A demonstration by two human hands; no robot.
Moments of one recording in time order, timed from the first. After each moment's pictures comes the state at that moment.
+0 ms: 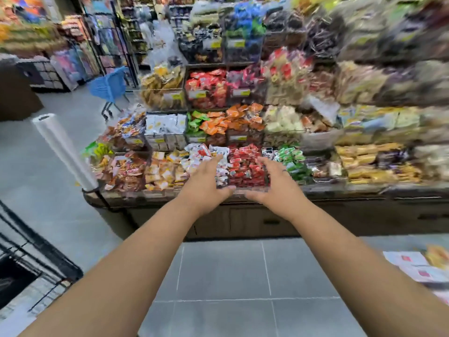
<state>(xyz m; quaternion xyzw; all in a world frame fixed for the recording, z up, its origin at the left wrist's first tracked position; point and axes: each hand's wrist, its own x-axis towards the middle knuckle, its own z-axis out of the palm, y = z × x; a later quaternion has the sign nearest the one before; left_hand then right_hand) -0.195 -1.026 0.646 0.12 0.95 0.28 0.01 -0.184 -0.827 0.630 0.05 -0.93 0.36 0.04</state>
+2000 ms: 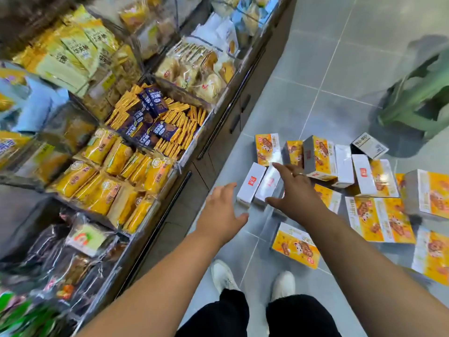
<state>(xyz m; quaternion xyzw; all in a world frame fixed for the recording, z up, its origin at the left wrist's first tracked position) -0.411 -0.165 0.337 0.50 0.79 0.14 0.31 -0.246 -0.053 0.328 -0.53 -0.80 0.30 0.00</state>
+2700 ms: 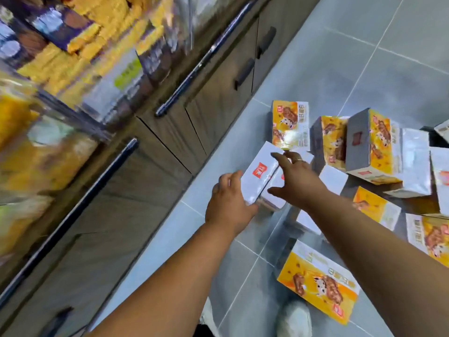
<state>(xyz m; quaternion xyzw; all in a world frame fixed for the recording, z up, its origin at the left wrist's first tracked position) -0.413 -0.044 -0.019 0.43 0.84 0.14 0.30 -0.289 0.088 -0.029 -0.45 -0.85 0.26 -0.10</state>
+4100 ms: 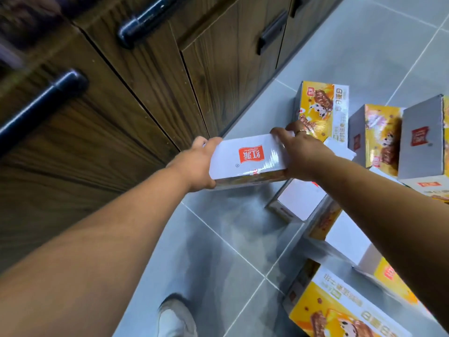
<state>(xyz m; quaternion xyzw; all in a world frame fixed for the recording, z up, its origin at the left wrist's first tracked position) -0.543 -0.010 -0.156 0.50 0.82 -0.04 0.28 -0.343 0.157 -0.167 -0.32 -0.92 0.17 -0.11</state>
